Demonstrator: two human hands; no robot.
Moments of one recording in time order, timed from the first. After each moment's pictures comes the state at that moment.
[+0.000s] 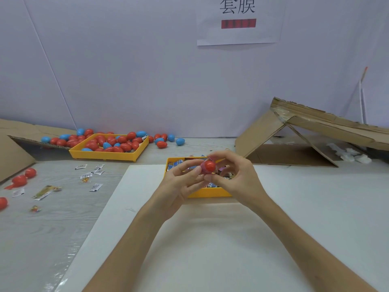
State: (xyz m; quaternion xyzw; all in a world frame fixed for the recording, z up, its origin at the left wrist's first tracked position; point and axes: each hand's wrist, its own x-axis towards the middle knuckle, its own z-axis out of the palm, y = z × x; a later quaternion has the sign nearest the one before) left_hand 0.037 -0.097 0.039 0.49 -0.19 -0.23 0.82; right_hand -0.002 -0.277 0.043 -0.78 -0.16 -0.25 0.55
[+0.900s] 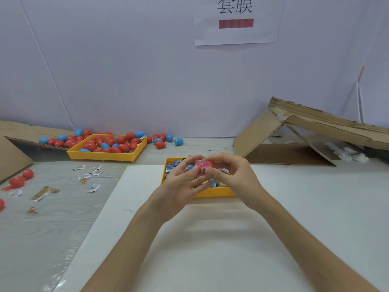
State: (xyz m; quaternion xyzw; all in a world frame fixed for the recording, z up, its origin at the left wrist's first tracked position) left_hand 0.033 -0.098 0.041 0.43 -0.20 -0.28 0.83; right_hand -0.002 -0.279 0.046 -0.75 -0.13 -0.16 0.63
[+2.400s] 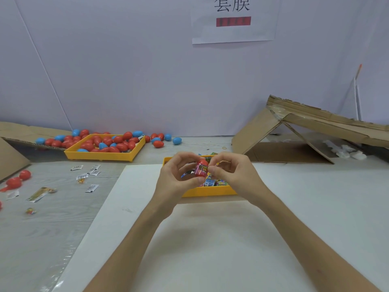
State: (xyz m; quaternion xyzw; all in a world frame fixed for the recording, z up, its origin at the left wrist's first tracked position) left_hand 0.039 -0.102 0.033 0.63 -0.28 -0.03 0.72; right_hand -0.001 -0.288 0.049 -0.77 -0.13 -0.16 0.60
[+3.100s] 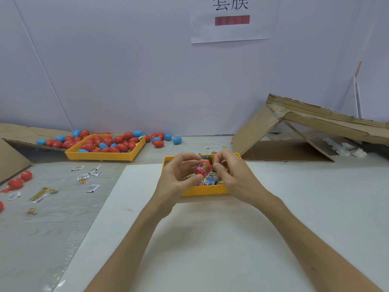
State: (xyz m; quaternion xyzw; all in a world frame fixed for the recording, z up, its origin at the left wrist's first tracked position) left_hand 0.040 -0.100 0.031 0.65 -0.28 -0.05 0.70; right_hand 0.003 -0.289 0.039 -0.86 -0.12 -0.20 0.45
